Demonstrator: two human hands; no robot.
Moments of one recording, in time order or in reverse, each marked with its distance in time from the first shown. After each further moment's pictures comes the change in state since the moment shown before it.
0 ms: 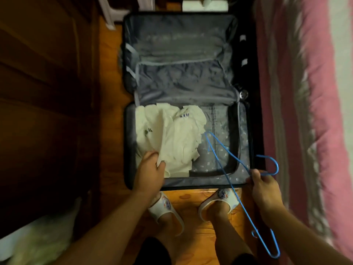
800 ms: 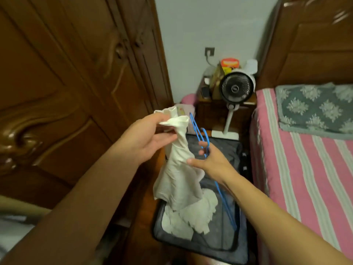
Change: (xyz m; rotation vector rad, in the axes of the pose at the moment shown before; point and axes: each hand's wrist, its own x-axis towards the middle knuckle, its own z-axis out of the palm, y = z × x) left_hand -0.333 0.390 -0.386 -1.242 0.140 0.066; right_hand -0.307 -0.333 -0.208 0.086 -0.725 -0.856
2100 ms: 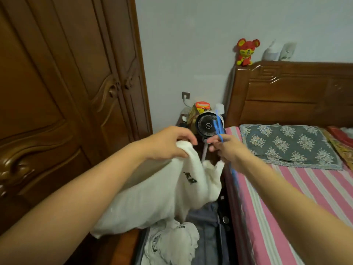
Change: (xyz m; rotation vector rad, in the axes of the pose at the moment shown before) left_hand -0.013 0.044 0.024 1.207 -0.690 0.768; right_hand -0.029 -0.115 -0.085 -0.004 0.264 -0.041
